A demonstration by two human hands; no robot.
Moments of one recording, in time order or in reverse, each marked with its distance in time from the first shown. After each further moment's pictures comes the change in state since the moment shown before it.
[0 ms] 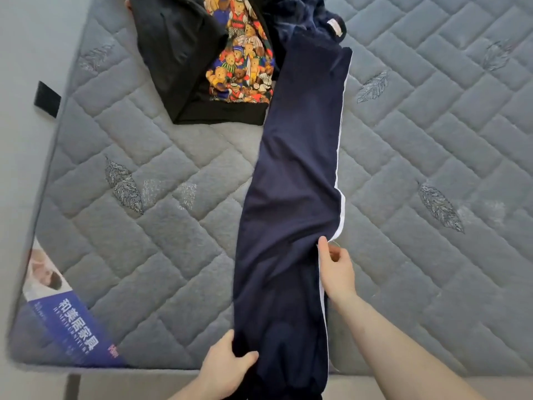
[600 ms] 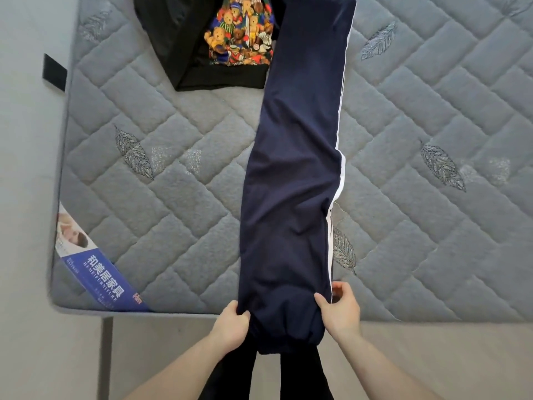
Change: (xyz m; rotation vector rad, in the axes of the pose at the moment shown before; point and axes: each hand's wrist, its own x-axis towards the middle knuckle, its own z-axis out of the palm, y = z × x) left_hand -0.020 -0.017 0.022 -0.094 0.014 -0.177; right_hand -0.100 0.126 -0.039 -0.222 -0.030 0.063
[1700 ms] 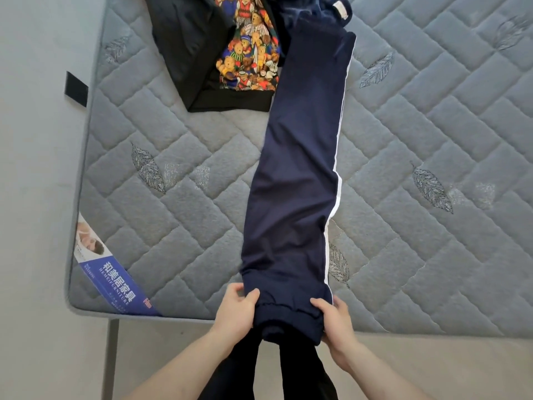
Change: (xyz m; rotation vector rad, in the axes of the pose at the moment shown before) left_hand -0.066 0.083 -0.033 -0.398 0.095 0.026; right_hand -0.042 -0.061 -0.036 0.518 -0.328 0.400
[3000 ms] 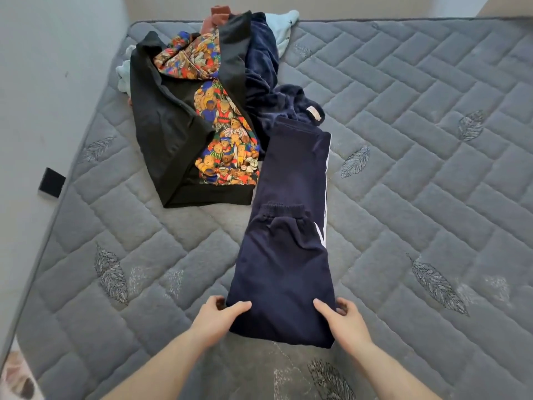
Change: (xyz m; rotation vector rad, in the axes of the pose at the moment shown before) left_hand 0.168 0.176 -0.010 0.165 -0.029 0.046; right_hand 0.103 -0.216 0.033 -0.382 0.153 -0.301
